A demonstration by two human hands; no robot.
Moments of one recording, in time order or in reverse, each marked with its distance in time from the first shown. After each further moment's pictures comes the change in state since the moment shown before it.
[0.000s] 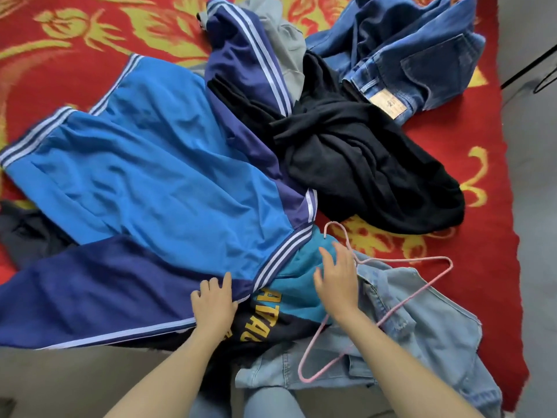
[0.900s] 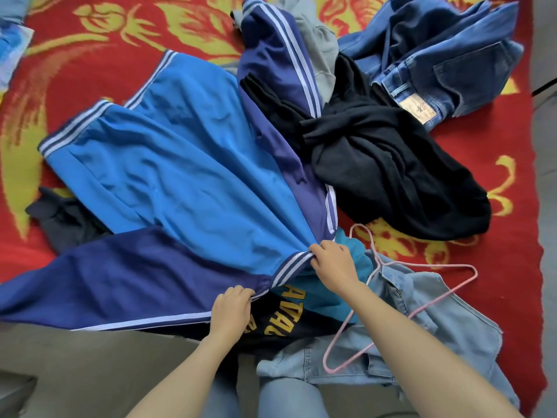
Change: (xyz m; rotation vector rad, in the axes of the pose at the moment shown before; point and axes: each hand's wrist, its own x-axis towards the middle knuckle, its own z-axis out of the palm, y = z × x) left_hand -0.027 -0.028 -0.005 -0.356 0.328 0.290; right_hand 0.041 -0.034 0.023 -0.113 -0.436 -0.211
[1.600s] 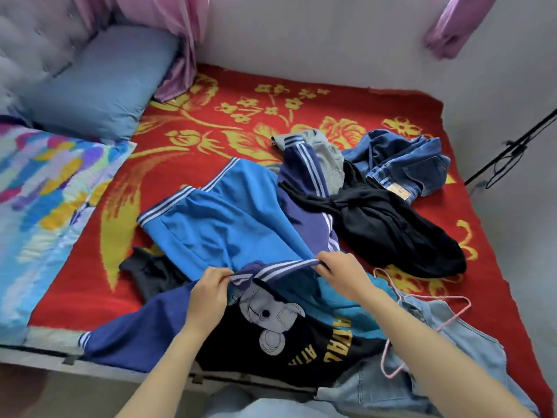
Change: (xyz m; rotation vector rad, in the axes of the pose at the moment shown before) left_hand -0.068 -0.146 -0.210 -0.618 0.424 -0.056; right_hand -0.067 -0.195 -0.127 -0.064 0.258 -0.080
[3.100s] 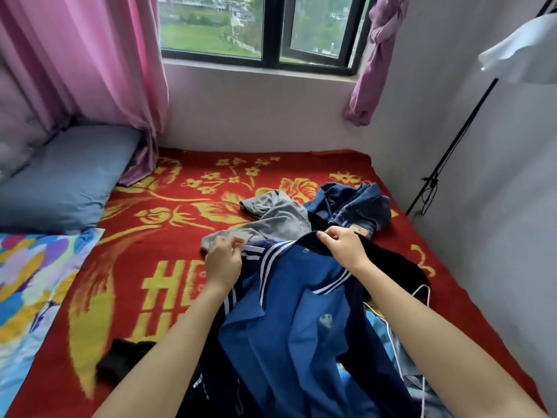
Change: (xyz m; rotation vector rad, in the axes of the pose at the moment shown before) left_hand 0.130 0.096 -0.055 -0.077 0.008 0.195; right_hand 0.018 -0.048 -0.133 0.556 0.493 0.405
